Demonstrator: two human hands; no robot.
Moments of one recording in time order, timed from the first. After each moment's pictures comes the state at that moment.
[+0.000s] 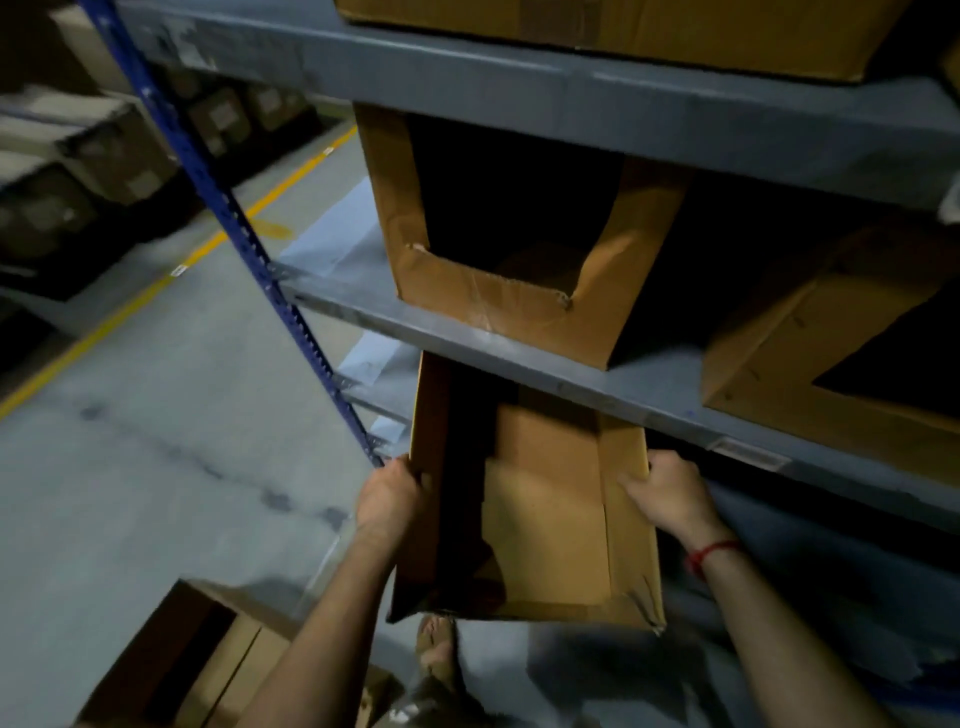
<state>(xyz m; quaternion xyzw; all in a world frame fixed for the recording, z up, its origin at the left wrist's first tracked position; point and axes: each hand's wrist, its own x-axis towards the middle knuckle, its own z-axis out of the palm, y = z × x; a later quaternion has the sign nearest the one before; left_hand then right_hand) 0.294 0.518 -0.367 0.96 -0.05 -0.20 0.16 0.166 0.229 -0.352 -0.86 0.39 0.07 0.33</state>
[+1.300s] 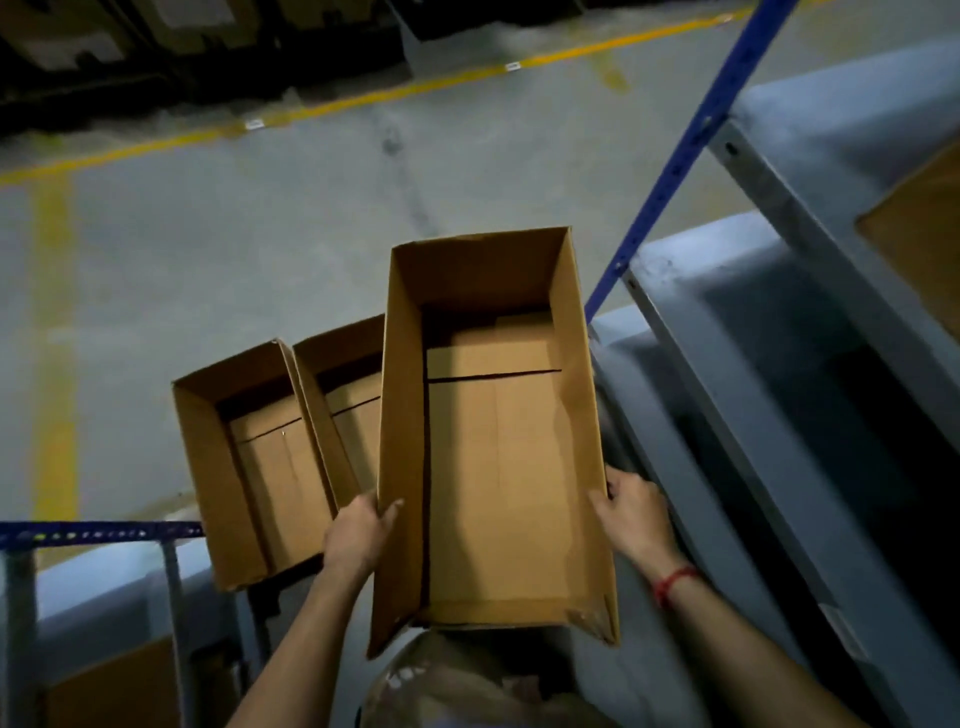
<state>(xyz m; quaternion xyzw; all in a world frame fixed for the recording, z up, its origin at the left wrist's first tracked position) 0.047 0.779 -0.485 0.79 0.41 -0.24 0.40 0.175 0.487 -0.440 -0.94 -0.01 0.25 0.23</state>
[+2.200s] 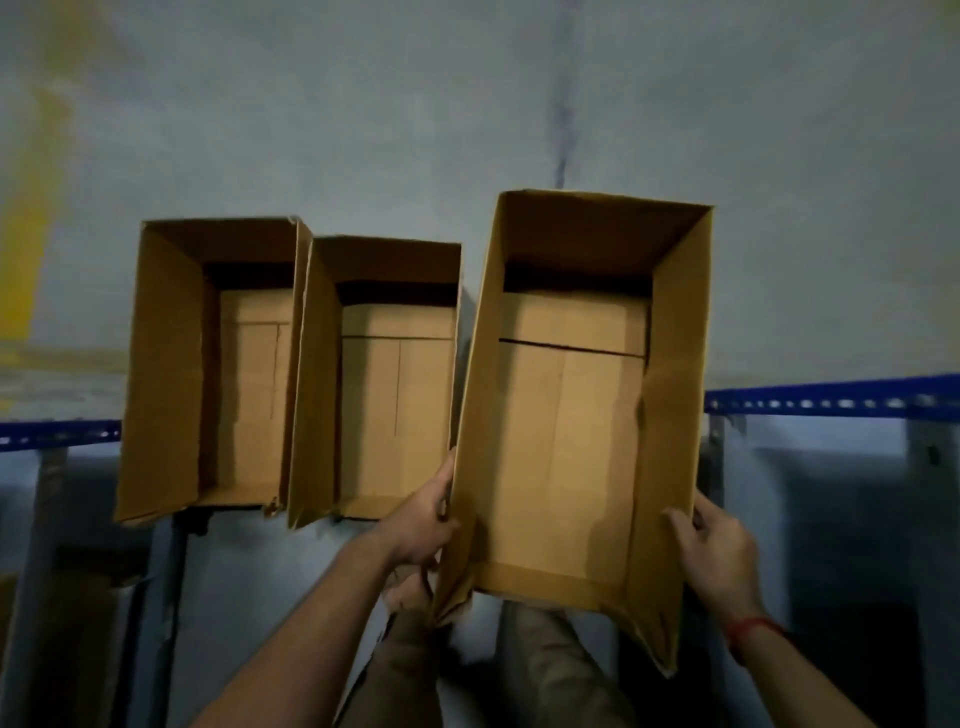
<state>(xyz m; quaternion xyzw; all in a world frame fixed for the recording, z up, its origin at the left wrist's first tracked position) 0.213 0.817 -0.703 0.58 0.38 -0.33 0.64 0.422 0.552 -0.663 -0.92 -0.02 0.35 0.19</state>
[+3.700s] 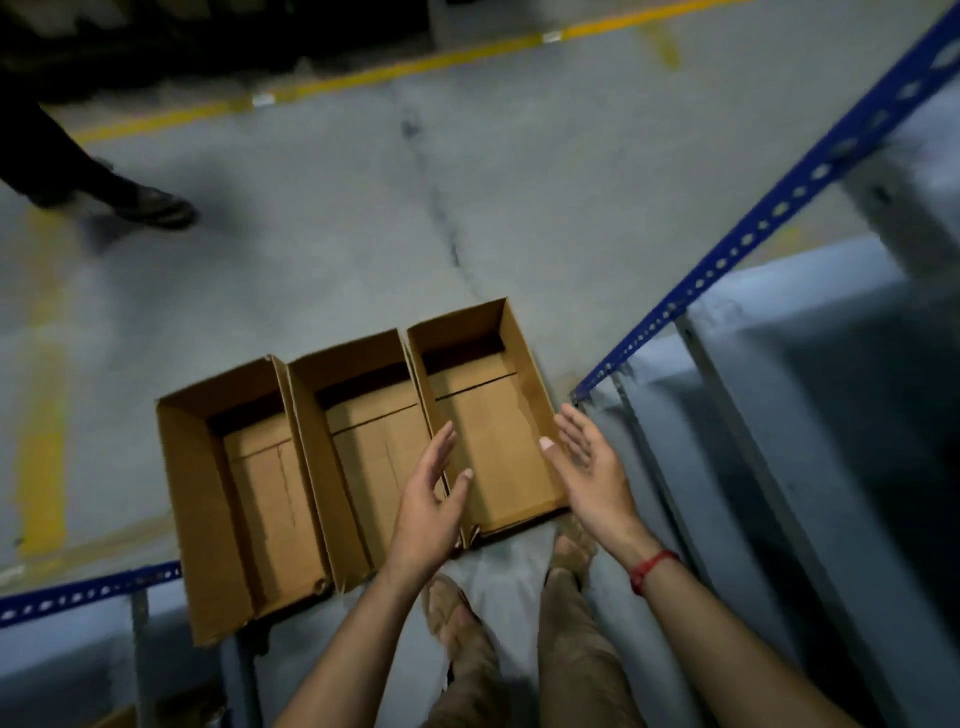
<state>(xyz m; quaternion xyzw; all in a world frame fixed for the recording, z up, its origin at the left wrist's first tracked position) 0.206 0.763 -0.490 0.71 0.33 -0.04 0.62 0.315 0.596 -0.499 -0.78 0.01 0.28 0.56</state>
